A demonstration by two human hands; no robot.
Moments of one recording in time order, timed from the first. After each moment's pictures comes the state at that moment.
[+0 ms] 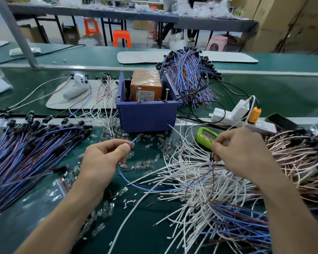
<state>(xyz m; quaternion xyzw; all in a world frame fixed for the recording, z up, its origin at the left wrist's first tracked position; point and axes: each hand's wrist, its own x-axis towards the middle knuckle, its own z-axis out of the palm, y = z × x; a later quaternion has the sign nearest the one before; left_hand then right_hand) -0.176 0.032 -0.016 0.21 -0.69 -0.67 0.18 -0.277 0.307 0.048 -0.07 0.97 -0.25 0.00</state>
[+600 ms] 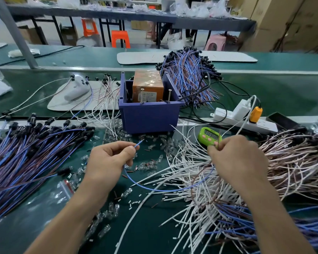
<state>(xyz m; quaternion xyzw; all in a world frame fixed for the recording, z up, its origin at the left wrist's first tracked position) -0.176 0.033 -0.013 0.20 -0.69 -0.67 0.17 -0.261 0.284 0.027 0.01 0.99 -0.14 -0.09</state>
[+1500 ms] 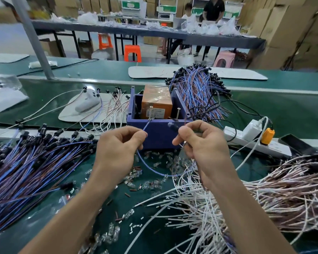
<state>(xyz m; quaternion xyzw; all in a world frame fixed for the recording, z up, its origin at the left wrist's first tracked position) -0.217 0.025 0.025 0.16 -0.76 -0.58 0.26 -0.287 0.203 0.049 -0.13 0.64 -0.75 0.07</state>
